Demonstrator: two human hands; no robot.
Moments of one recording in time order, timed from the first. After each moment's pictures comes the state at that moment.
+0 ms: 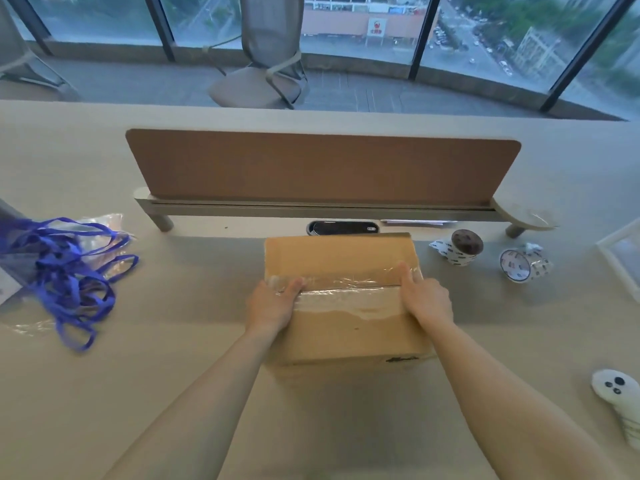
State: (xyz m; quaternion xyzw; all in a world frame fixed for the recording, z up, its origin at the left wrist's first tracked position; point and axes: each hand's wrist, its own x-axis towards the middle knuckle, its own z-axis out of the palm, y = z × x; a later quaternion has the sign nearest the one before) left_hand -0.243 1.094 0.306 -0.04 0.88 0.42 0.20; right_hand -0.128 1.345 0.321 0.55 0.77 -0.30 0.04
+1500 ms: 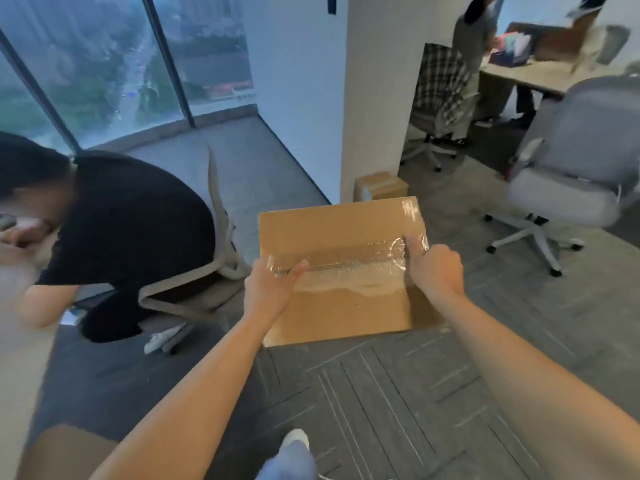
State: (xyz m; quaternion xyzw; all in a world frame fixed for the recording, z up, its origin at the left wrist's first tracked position) left_hand 0.772 1.307 0.438 0.76 0.42 0.20 0.46; right_hand 0.963 1.102 0.447 0.94 0.08 0.00 -0.33
